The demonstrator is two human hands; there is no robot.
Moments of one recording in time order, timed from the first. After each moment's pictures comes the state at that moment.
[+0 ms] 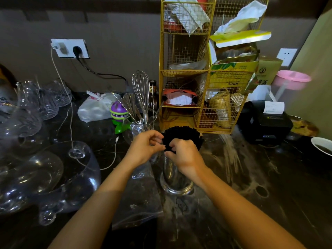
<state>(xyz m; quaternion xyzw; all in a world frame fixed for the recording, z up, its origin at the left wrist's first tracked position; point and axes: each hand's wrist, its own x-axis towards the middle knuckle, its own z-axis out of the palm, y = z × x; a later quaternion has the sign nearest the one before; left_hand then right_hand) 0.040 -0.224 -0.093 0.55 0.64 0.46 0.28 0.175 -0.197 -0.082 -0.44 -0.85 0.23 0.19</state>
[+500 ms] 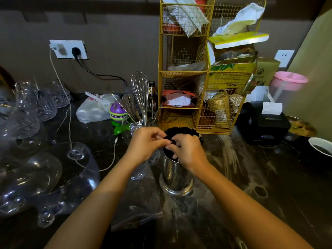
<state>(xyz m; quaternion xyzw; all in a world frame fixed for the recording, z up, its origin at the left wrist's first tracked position) 0.049 -0.229 -0.071 0.58 0.64 0.46 0.21 0.179 -0.194 -0.070 -0.44 -0.81 0.29 0.24</state>
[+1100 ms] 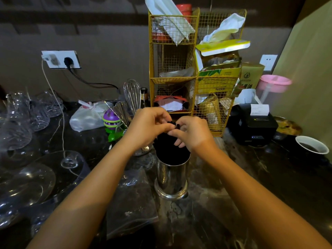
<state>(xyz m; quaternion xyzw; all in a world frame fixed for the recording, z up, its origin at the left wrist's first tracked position) 0.071 -0.229 -0.003 0.68 0.60 0.41 0.13 0.200 -0.183 -0.020 -0.42 -0.78 0.35 0.30</state>
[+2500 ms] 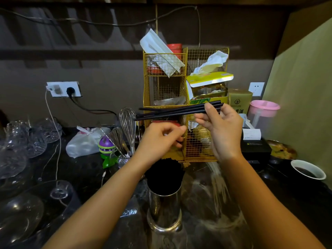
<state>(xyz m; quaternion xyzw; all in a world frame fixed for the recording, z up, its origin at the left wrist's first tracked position) 0.122 -0.215 0.034 0.61 0.54 0.52 0.26 0.251 -0.159 0.044 -0.24 -0.52 0.48 0.66</state>
